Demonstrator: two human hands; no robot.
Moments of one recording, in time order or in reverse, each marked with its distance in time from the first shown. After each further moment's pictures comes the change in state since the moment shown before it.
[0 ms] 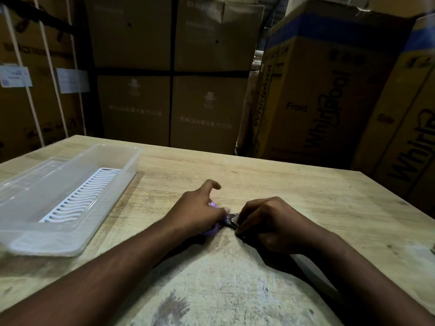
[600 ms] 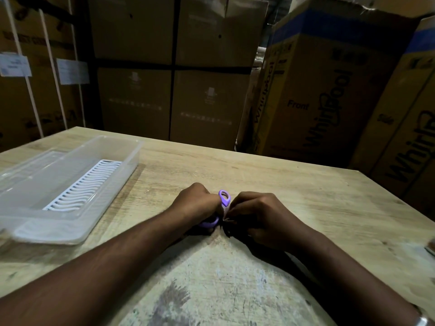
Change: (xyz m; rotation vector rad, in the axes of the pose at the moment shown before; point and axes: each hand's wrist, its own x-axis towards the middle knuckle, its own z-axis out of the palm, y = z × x) left_hand 0.005 0.004 0.006 -0.224 -0.020 -0.277; right_hand 0.008 -0.004 0.018 0.045 0.172 -0.077
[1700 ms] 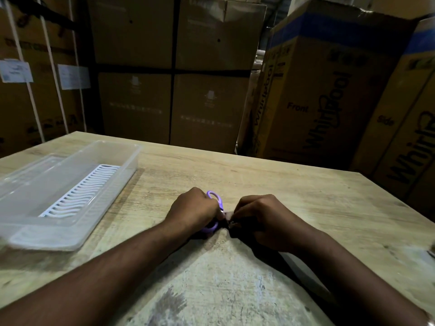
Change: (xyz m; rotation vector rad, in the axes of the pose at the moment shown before) left_hand -0.001 -0.002 0.005 0.054 0.127 0.000; right_hand 0.001 0.005 -0.009 -0.043 -0.095 0.048
